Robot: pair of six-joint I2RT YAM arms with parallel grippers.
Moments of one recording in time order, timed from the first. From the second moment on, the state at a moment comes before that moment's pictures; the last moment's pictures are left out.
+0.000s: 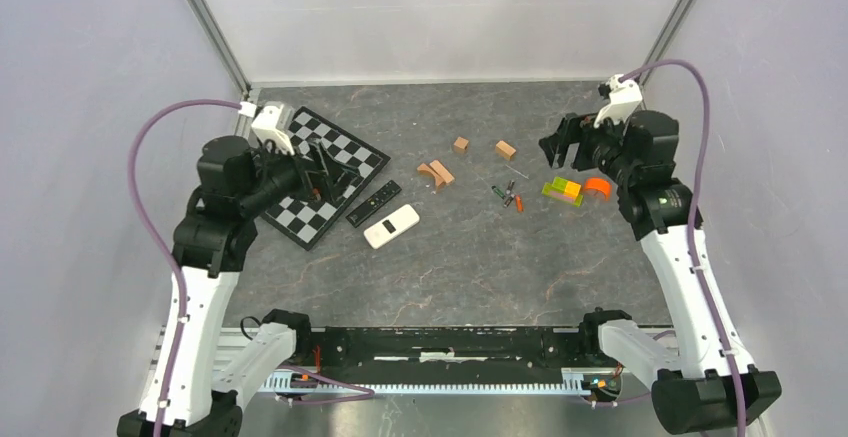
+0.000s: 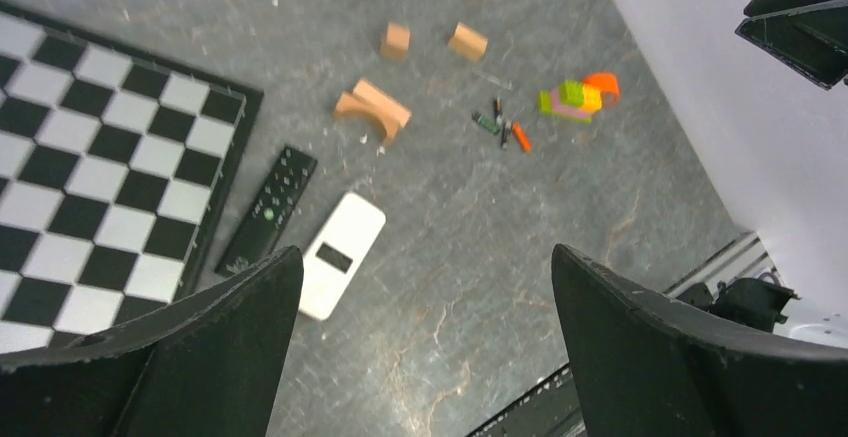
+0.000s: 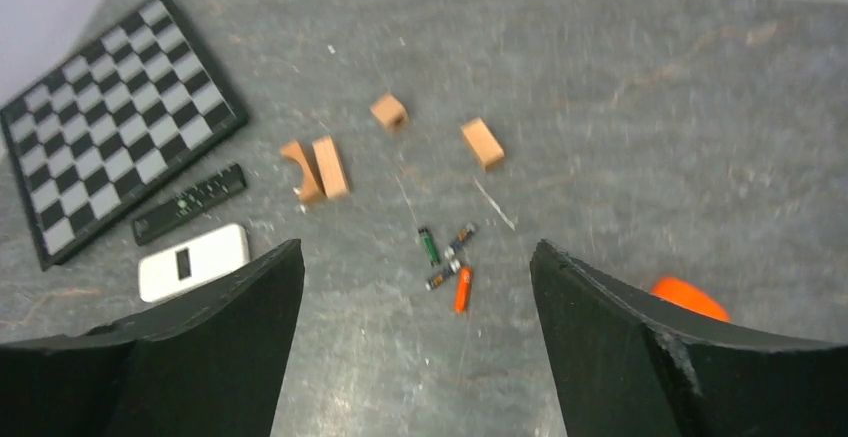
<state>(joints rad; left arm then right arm) -0.17 0.84 1.25 -0.72 0.40 -0.28 0.11 0.99 1.15 -0.45 -0.27 0.12</state>
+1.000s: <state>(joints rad) -0.46 1.34 0.81 -0.26 0.21 -0.44 0.10 0.93 0.57 -0.19 -0.42 0.33</state>
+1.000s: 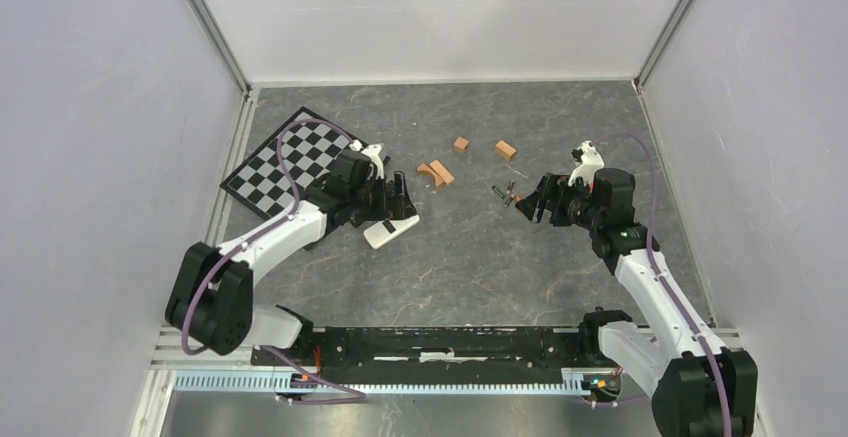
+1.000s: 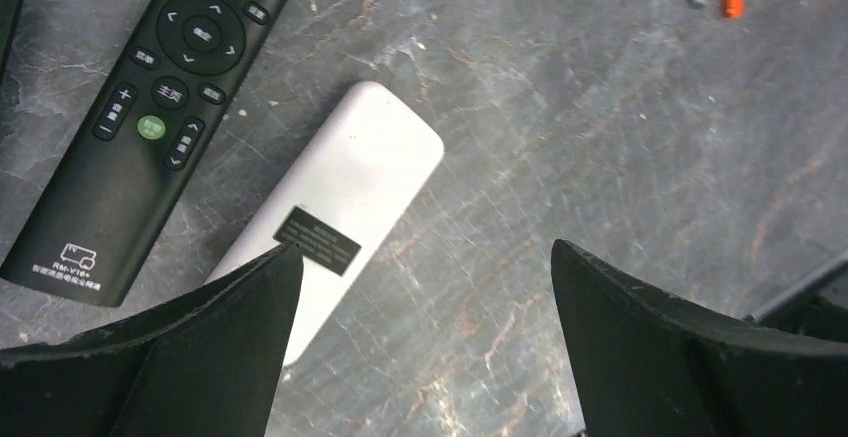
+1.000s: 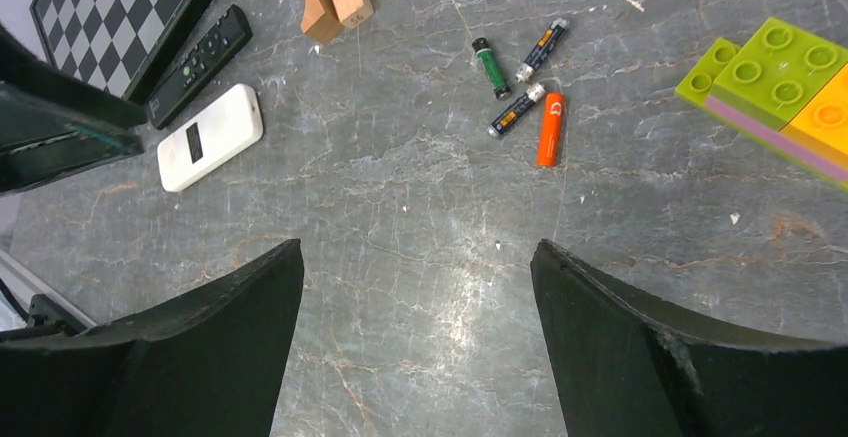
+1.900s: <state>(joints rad) -0.49 1.54 0.73 -0.03 0.12 -0.50 0.10 0.94 0.53 -0.20 -0.42 0.33</state>
